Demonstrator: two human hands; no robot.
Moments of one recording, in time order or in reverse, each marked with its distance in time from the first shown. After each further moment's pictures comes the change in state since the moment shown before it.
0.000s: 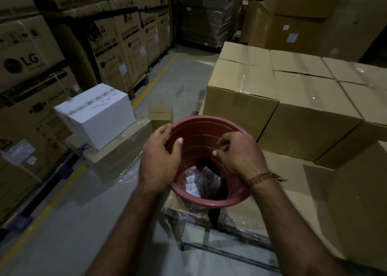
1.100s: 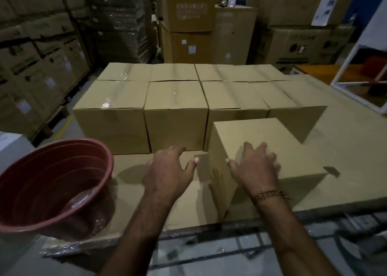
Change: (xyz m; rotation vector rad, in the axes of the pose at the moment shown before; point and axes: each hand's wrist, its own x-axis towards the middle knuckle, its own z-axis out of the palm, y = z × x) left_hand -0.156 0.276 0.194 0.269 -0.391 0.315; right_hand -0.141 0.306 -0.195 -0.324 0.162 0.628
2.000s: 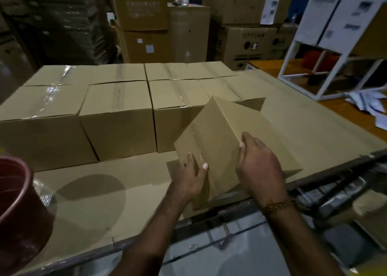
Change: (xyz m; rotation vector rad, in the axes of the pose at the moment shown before) left_hand -0.003 0.131 0.164 -0.354 -0.575 -0.069; right_hand -0.001 0.150 -0.046 0.175 0.253 -0.045
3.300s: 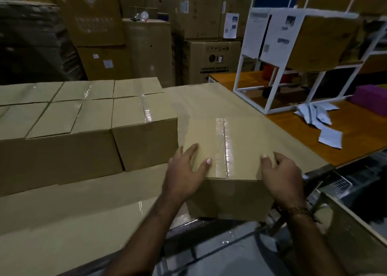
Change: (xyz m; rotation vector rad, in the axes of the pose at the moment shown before) left_hand 0.085 0.305 0.237 -0.003 0.253 0.349; right_hand 0.172 0.406 -0.088 0.602 0.130 0.392
